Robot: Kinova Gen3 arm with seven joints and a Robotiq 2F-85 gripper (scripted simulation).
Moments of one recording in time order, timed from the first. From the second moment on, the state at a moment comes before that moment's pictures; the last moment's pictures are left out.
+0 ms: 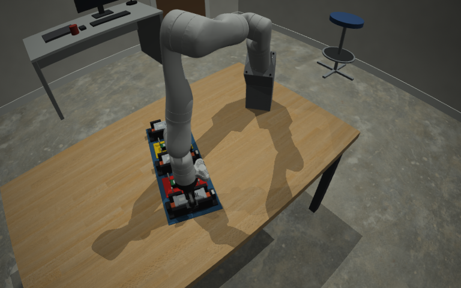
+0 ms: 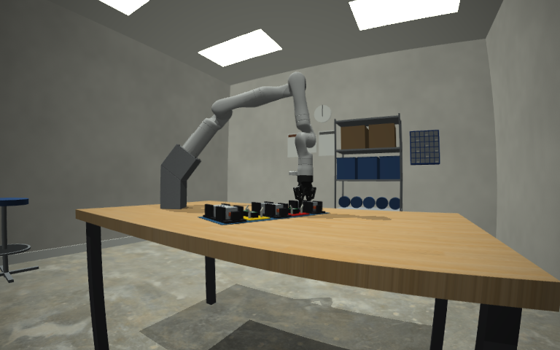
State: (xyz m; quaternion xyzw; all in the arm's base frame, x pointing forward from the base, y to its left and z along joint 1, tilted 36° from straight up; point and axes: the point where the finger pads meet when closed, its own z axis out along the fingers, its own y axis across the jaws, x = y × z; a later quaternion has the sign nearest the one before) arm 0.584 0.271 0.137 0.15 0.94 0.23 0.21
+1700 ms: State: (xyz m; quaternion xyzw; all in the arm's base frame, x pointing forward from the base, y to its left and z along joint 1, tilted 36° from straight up) arm 0.563 0.248 0.183 0.15 0.94 0.23 0.21
